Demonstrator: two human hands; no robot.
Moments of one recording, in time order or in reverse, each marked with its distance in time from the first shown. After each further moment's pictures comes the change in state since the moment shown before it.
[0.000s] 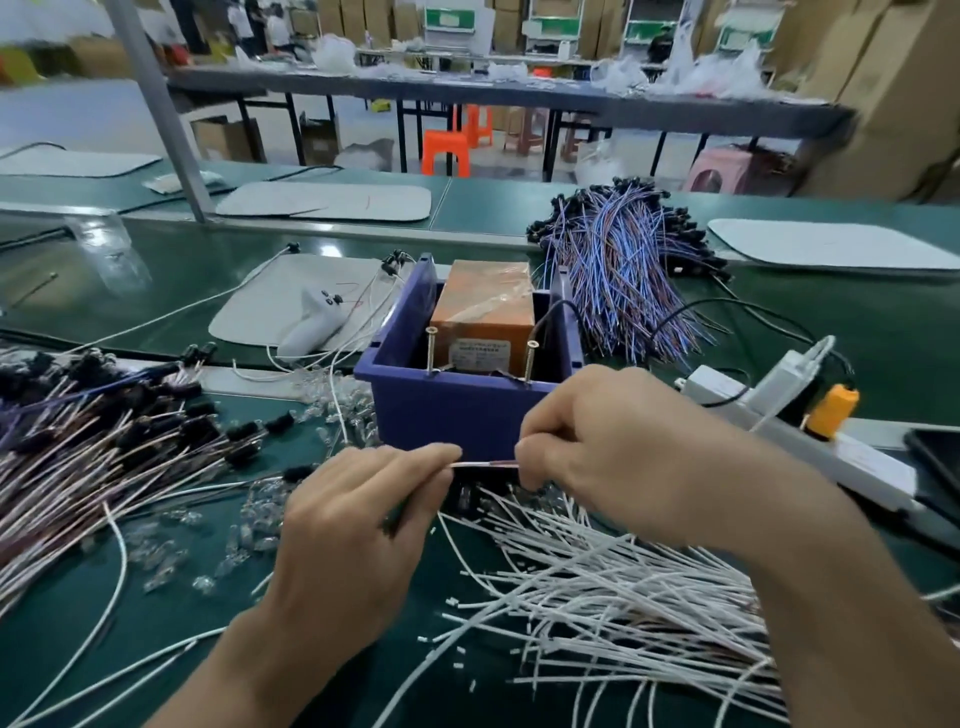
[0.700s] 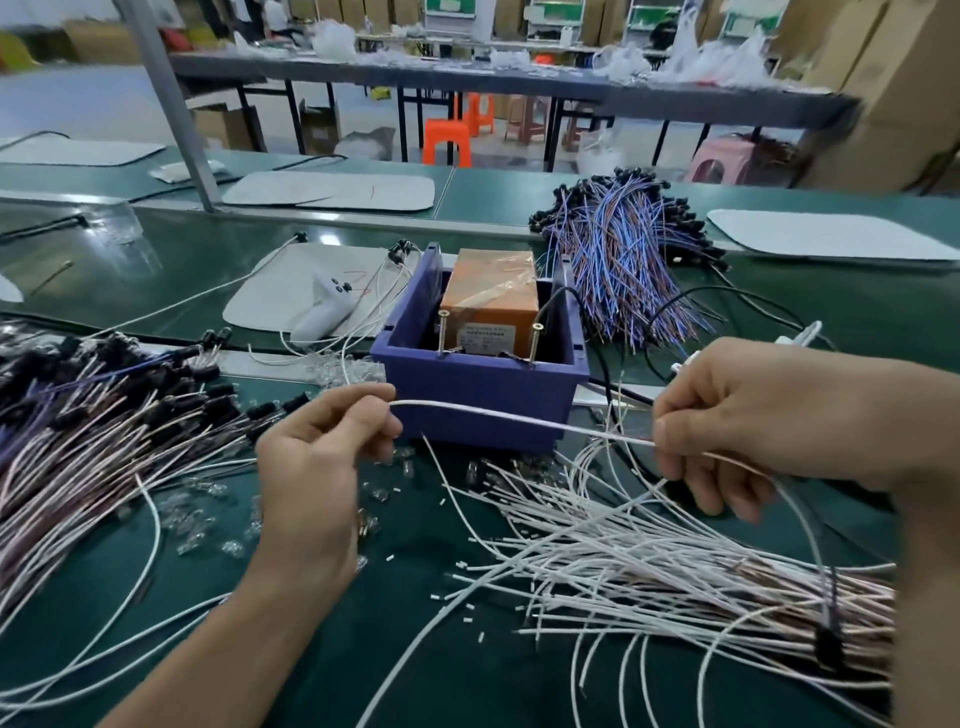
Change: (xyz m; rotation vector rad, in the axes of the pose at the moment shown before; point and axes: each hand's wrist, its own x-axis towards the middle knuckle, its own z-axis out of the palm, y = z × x) left_hand 0.016 0.000 -0.015 -0.836 0.224 -0.968; right_hand -0.032 0.042 -0.048 0.226 -0.268 0.198
